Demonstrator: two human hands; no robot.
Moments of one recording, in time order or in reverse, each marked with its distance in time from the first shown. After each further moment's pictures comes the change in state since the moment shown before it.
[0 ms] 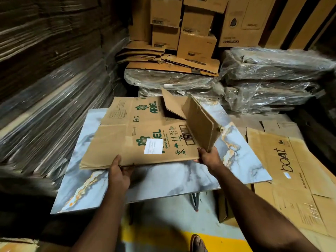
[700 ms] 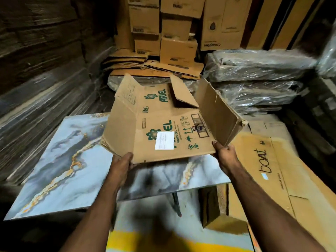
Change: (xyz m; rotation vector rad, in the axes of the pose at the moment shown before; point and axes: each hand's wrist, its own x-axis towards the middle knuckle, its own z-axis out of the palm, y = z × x) left_hand -0.061 -0.130 0.105 0.650 -0.220 0.332; right_hand 0.040 -0.033 -0.213 0.295 0.071 -0.114
